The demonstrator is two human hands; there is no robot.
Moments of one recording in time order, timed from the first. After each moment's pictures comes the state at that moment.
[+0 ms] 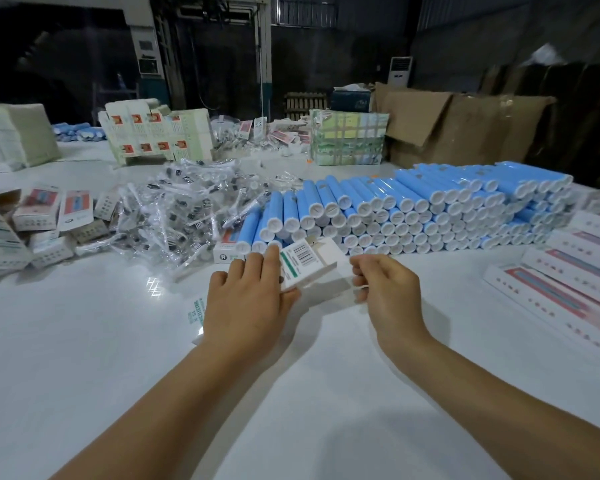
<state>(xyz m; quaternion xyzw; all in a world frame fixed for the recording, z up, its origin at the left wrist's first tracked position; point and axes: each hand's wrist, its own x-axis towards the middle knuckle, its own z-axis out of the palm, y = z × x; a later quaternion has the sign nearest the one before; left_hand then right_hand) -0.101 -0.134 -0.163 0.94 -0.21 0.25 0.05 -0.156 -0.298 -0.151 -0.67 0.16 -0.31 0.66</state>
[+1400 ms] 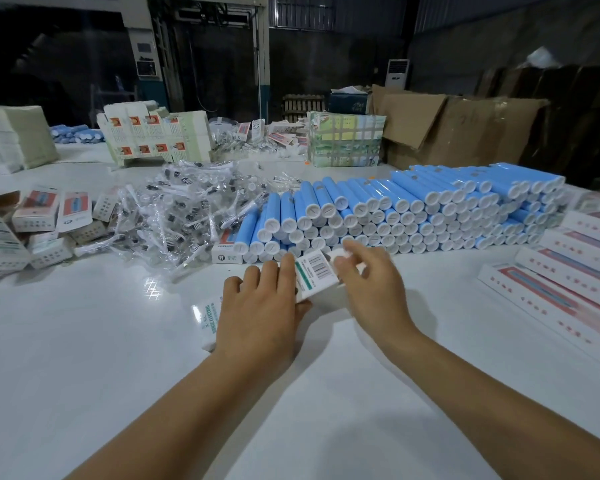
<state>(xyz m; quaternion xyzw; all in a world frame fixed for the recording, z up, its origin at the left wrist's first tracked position) -0.123 -0.146 -0.164 0.93 -0.24 0.27 0.02 -0.149 -0.299 -0.149 -0.80 0.09 -0.35 0.48</state>
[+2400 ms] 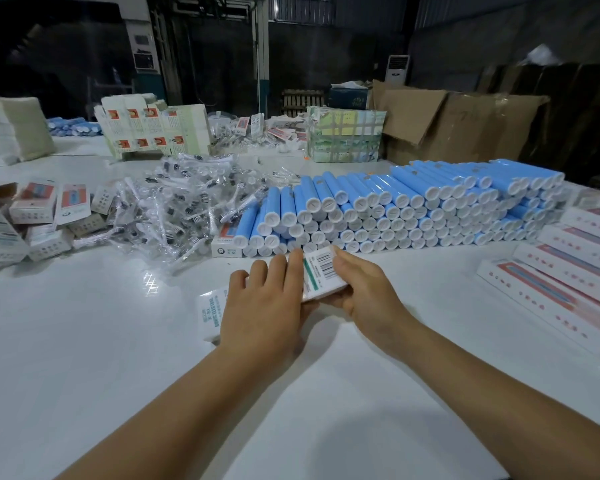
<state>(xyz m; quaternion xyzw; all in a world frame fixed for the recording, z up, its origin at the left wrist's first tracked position) -0.132 -0.148 -0.161 0.93 -0.25 0.26 0.02 -0.152 -0.295 -0.151 -0.62 0.01 -0.09 0.78</state>
